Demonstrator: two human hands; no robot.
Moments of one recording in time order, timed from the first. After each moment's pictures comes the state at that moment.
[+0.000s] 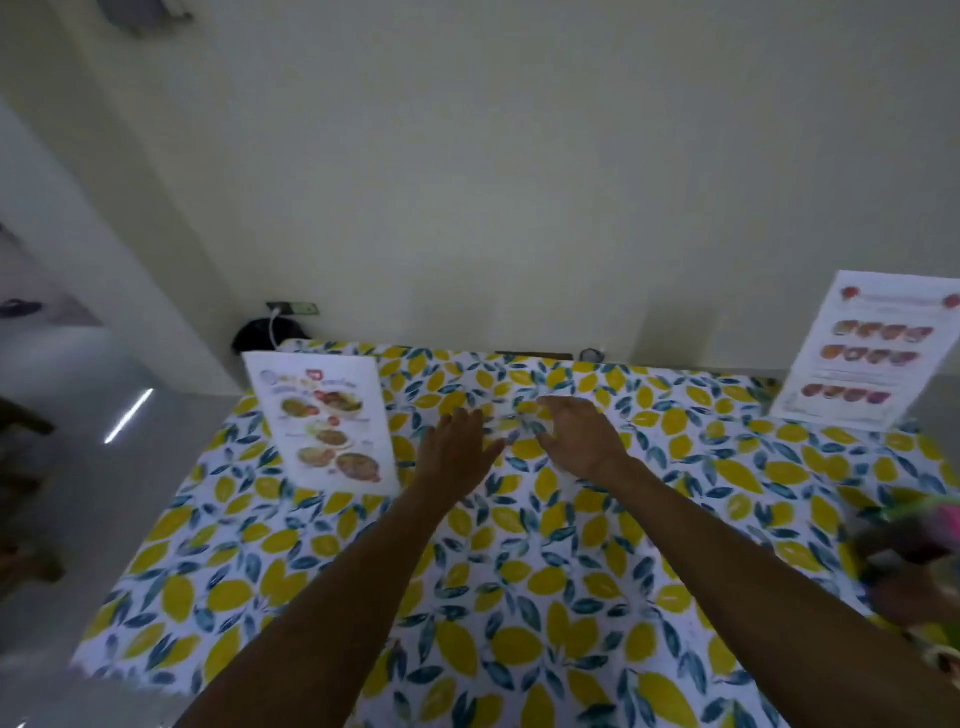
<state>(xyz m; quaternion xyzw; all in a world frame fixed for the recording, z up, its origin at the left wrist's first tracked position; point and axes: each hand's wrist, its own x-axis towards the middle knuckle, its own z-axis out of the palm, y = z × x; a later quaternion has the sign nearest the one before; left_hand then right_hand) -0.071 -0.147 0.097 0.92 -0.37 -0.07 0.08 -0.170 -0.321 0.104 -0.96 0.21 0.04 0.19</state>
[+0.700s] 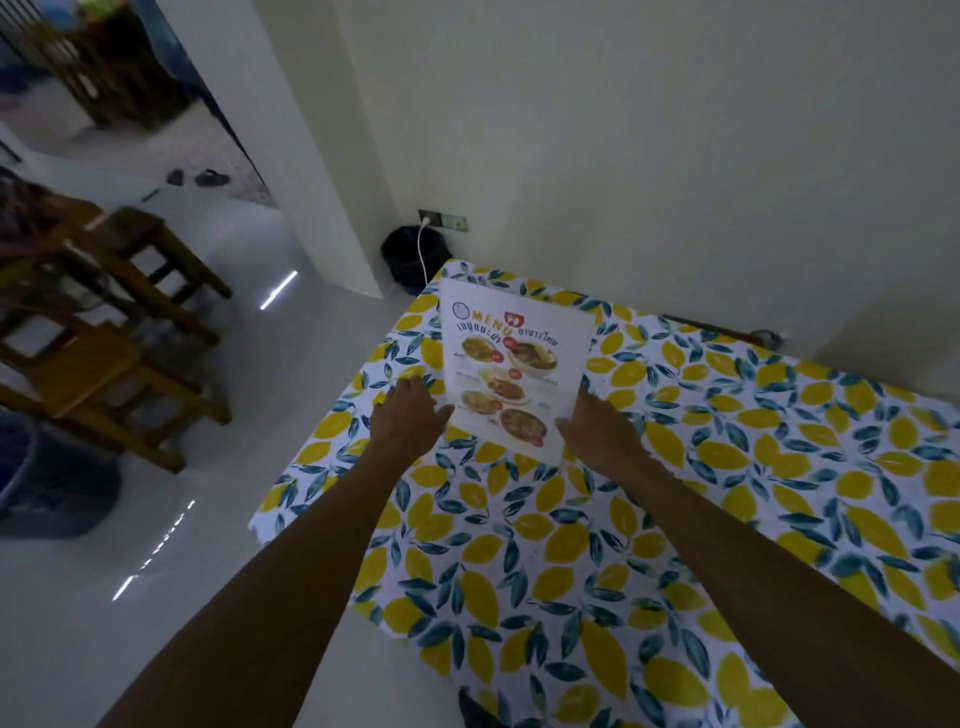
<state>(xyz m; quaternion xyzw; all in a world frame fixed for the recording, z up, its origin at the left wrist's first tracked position) 0.091 0.098 0.057 0.99 -0.08 -0.12 0.10 0.001 -0.153 0.030 -0.95 0.14 0.09 0.26</state>
